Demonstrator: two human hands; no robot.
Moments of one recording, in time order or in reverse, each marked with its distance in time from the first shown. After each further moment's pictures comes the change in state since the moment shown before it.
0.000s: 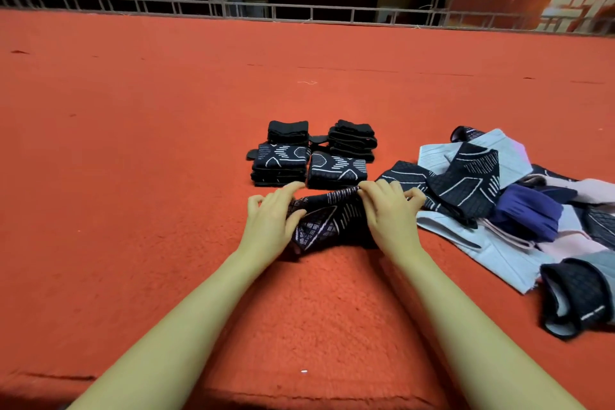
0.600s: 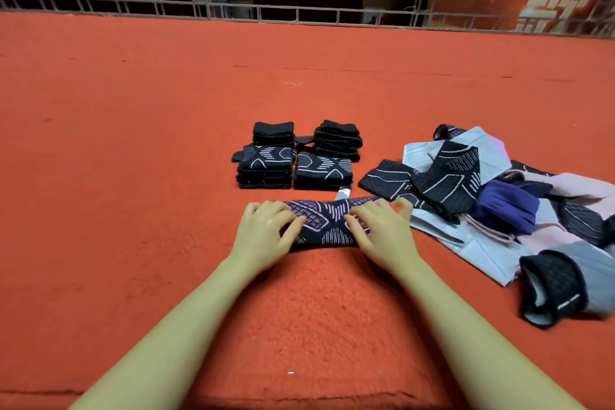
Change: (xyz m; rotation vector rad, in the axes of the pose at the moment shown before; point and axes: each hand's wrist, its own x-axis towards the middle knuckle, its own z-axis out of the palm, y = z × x) left_hand -0.004 0.006 0.012 0.120 -0.046 0.100; right_hand -0.026 0.021 -0.007 -0.043 -0.169 -0.086
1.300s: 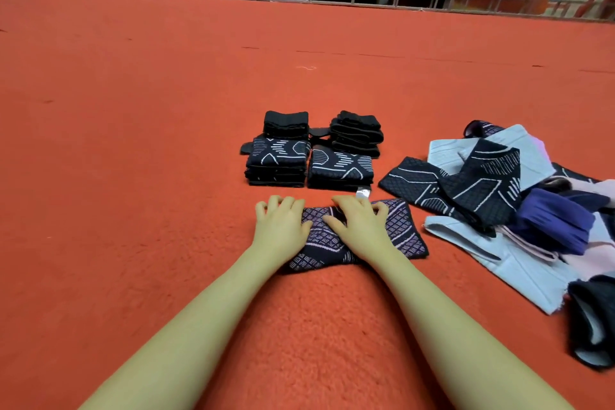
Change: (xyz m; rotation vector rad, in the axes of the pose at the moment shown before) left_hand 0.028 -0.017 0.032 0.244 -0.407 -0.295; right_hand 0.043 -0.030 0.061 0.185 -0.449 0.193
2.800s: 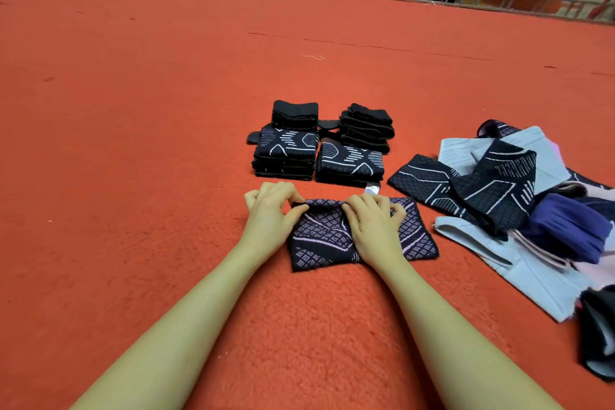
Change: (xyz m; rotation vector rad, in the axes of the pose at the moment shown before) left_hand -0.011 -0.028 -0.005 -0.653 0.328 0.040; right_hand -0.011 0.003 0.013 -0.019 0.164 0.014
